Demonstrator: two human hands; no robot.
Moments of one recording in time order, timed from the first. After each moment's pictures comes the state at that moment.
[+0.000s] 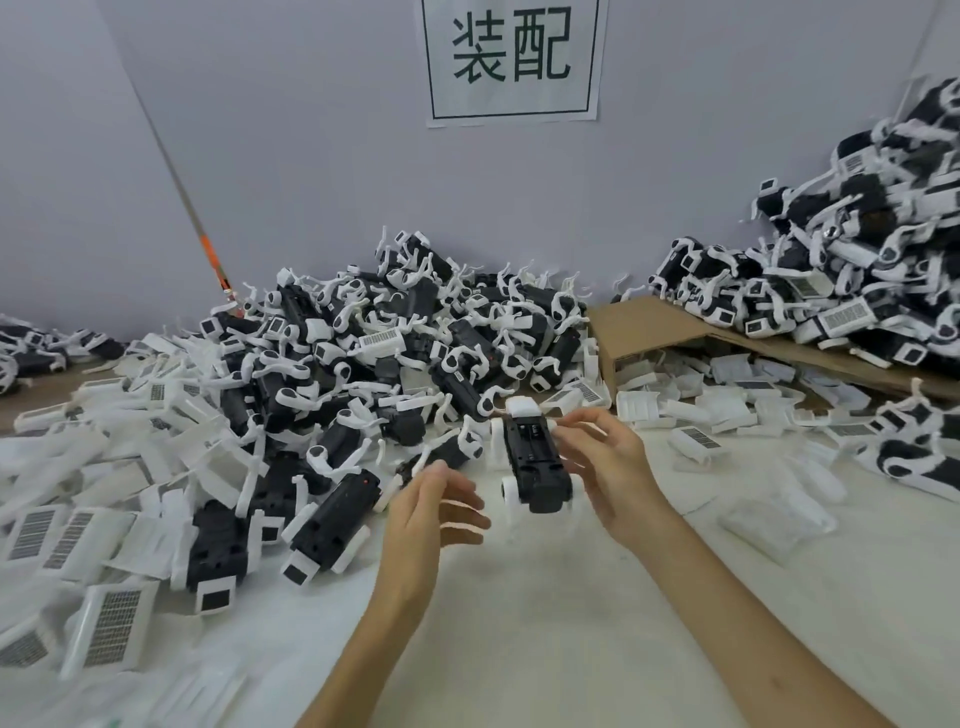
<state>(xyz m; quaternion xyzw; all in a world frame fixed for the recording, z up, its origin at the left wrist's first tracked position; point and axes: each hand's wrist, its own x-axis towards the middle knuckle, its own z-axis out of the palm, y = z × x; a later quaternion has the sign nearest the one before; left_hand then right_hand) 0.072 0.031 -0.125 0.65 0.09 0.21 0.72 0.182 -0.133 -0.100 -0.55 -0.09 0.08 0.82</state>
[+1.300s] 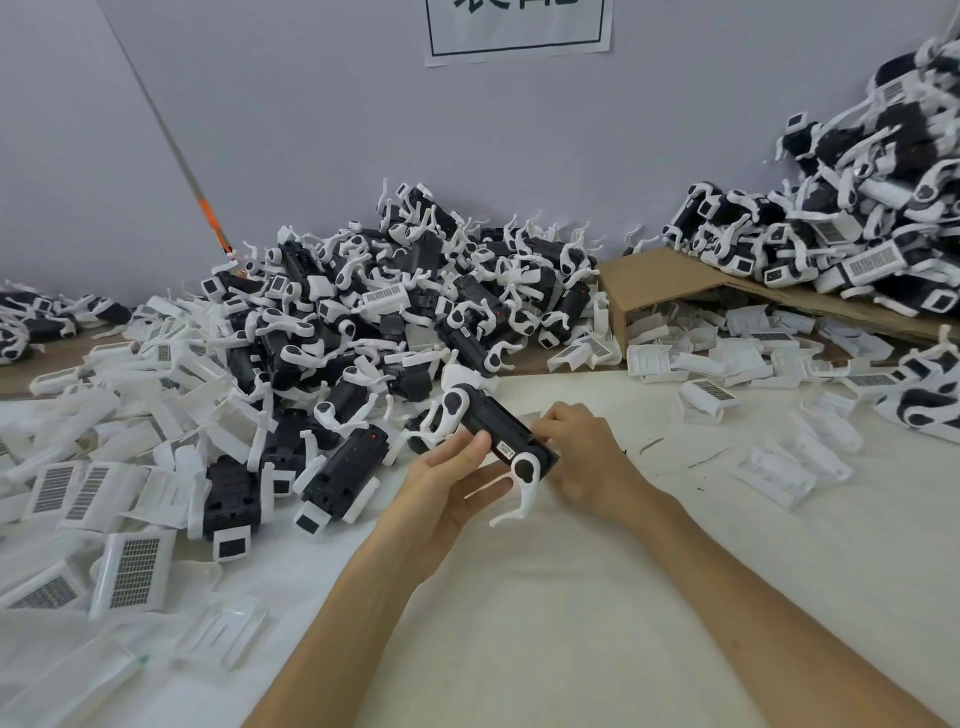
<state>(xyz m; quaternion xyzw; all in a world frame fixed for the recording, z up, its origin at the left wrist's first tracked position) 0.073 0.037 -0.127 0.52 0.03 0.00 0.86 0.193 -0.125 -0.147 -0.90 -0.36 -0.09 0.22</state>
